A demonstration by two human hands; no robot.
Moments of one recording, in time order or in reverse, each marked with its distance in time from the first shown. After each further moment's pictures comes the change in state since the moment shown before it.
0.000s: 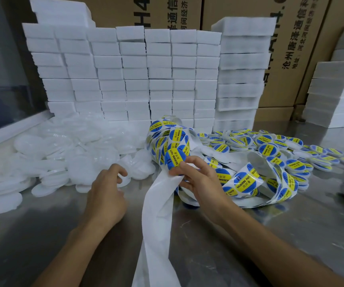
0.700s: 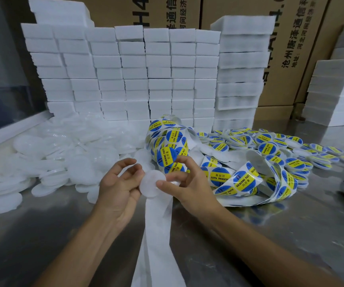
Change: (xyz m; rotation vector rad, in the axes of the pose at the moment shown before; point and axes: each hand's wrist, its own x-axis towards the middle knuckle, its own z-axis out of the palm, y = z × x) left_hand -0.002 0.034 0.011 -1.409 -0.077 -0.310; right_hand -0.012 0.010 0.018 -0.176 -0.088 -0.173
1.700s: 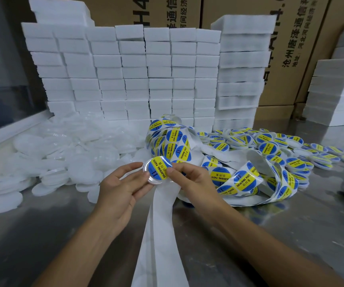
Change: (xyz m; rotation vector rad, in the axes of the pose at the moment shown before) left_hand -0.003 0.001 -0.001 0.038 0.005 -0.090; right_hand 0.000 -0.011 -0.002 0.020 0.047 0.091
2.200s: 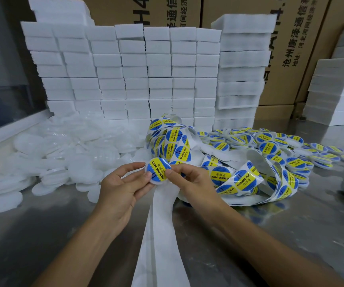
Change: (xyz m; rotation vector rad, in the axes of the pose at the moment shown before) left_hand -0.003 0.002 0.001 0.083 -0.030 0.018; right_hand 0.001 0.004 0.000 -0.068 -0.025 -0.014
